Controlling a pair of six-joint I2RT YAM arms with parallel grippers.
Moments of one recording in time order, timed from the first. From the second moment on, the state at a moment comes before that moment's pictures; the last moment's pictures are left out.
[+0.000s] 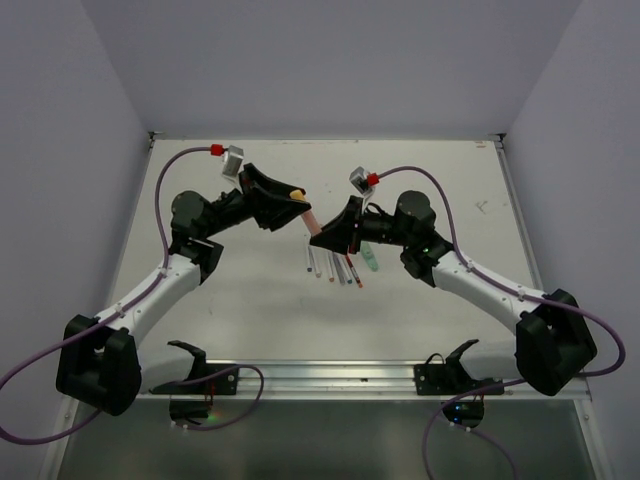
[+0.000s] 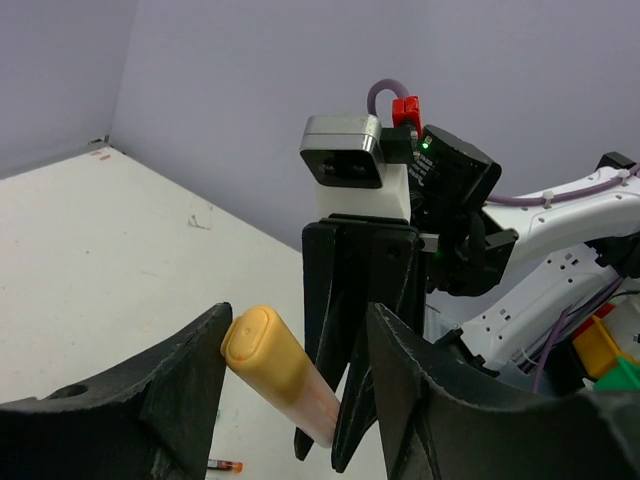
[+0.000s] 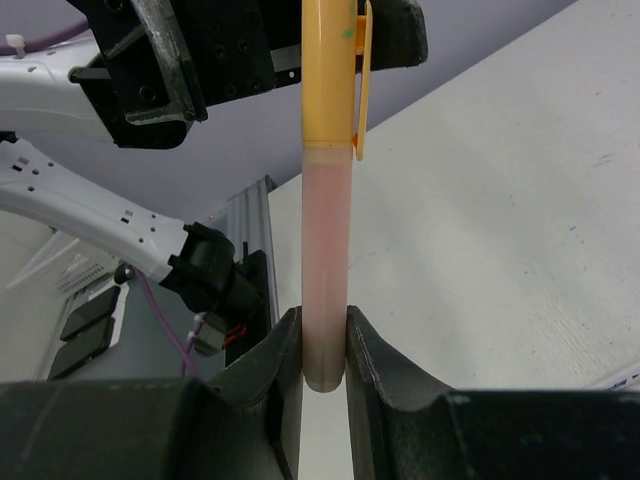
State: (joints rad) left arm -0.35 1.20 0.76 0.80 0.82 -0.73; right arm 0.61 1.31 0.82 0.48 -0.77 0.51
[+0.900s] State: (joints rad) left arm -0.34 1.23 0.74 0.89 0.82 -0.83; right arm 0.60 1.34 0.82 0.60 -0.82 0.58
